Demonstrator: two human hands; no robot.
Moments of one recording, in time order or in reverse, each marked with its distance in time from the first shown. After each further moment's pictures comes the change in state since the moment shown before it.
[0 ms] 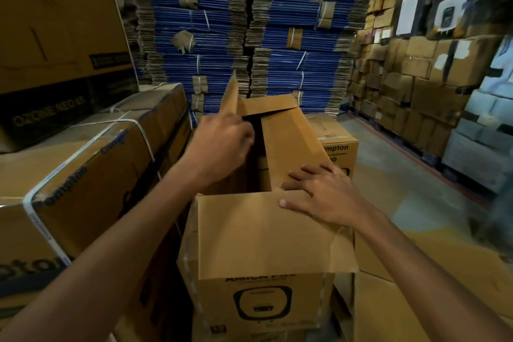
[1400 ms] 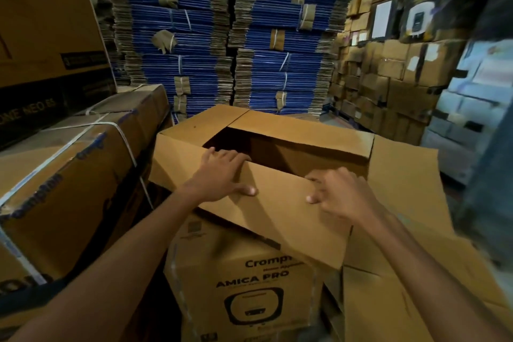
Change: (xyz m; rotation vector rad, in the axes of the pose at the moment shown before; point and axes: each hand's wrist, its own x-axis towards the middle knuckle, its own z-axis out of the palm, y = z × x) left_hand -0.005 -0.029 0.104 -0.190 -0.415 -0.066; right_hand -0.022 0.004 -0.012 0.115 0.074 0.387
